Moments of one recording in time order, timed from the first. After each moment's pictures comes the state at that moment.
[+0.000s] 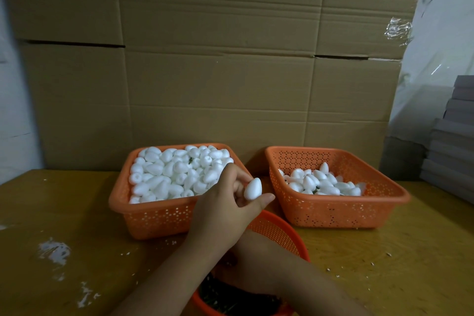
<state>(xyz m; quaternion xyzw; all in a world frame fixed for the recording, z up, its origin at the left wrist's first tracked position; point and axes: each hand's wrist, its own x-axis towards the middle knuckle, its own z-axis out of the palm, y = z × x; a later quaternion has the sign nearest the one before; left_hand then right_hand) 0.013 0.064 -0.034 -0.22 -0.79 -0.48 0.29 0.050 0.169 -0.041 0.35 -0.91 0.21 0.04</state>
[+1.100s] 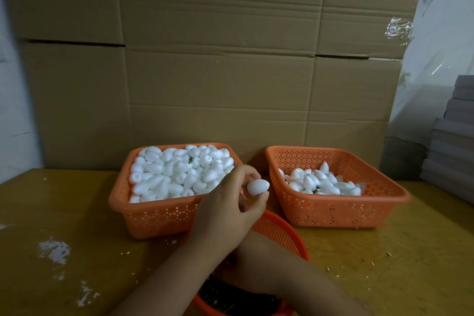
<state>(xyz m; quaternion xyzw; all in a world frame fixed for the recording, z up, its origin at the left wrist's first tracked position) 0.016 0.065 -0.035 -0.26 -0.81 -0.43 0.30 0.047 0.170 -0.043 0.36 -0.91 0.19 0.05</state>
